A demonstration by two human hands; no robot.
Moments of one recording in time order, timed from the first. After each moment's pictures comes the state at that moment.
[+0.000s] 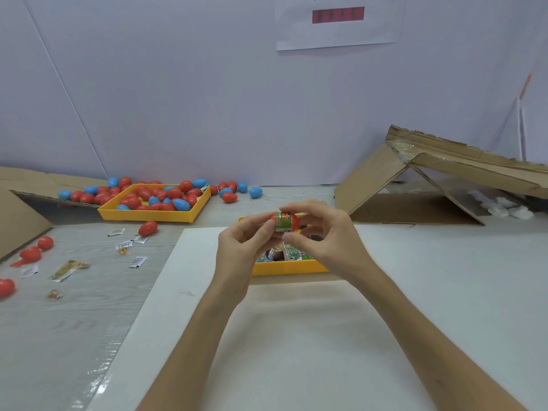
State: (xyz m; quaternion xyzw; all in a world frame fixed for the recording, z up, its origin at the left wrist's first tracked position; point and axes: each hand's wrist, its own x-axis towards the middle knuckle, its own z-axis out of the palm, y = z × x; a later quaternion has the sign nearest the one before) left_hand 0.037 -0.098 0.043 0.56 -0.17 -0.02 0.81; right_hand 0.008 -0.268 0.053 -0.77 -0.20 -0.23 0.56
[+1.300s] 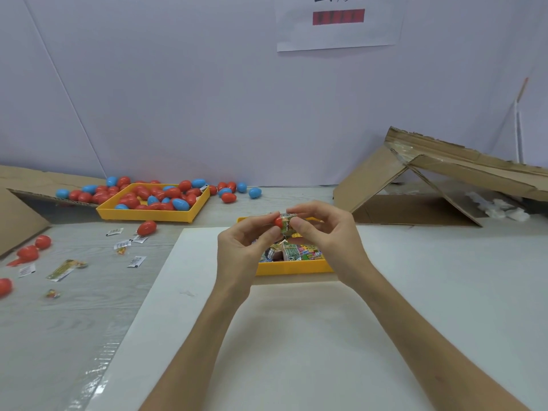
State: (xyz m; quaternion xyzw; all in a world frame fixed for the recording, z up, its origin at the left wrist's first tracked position) left_hand 0.036 -0.102 0.038 0.62 -0.19 0.08 0.76; right_hand 0.008 -0.265 0.051 -0.69 -0.13 -0.19 0.69
